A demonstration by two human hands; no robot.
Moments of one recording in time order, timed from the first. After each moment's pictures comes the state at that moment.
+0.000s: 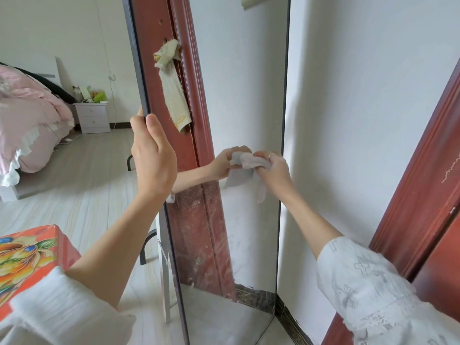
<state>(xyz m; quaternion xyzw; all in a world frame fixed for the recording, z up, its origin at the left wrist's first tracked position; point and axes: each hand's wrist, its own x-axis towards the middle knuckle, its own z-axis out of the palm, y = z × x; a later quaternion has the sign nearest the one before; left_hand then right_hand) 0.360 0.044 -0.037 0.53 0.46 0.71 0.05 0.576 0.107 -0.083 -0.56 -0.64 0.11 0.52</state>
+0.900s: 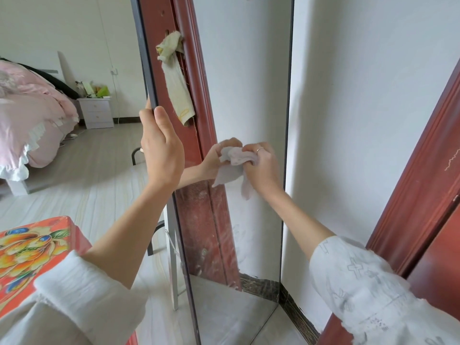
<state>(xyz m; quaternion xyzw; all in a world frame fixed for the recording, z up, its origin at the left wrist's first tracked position) 0.360 0.043 -0.038 0.53 0.46 0.71 0.07 0.533 0.084 -0.086 -0.54 -0.65 0.03 0.53</state>
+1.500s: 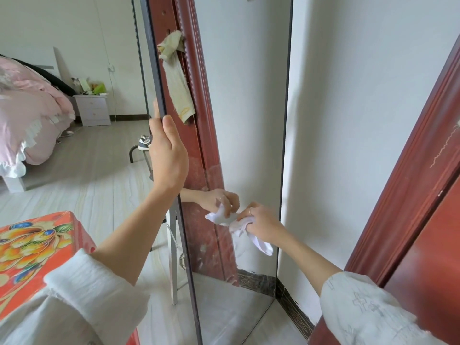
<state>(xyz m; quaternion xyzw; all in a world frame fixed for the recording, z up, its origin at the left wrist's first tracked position) 0.359 0.029 -0.047 0.54 0.46 0.70 0.12 0.552 0.041 -0.175 -0.59 -0.76 0.14 0.22</state>
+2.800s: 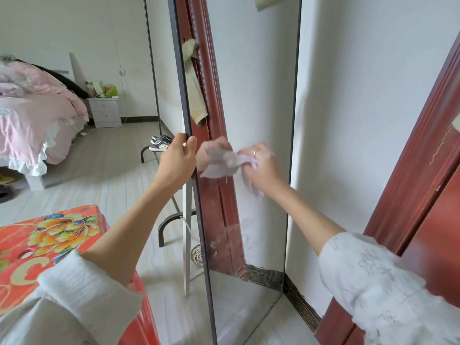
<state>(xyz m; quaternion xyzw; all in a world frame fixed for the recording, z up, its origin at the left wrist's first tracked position) 0.324 -0.003 -0.041 0.63 0.55 0.52 0.18 0.506 0.034 -0.076 -0.52 -0.72 0.00 0.45</state>
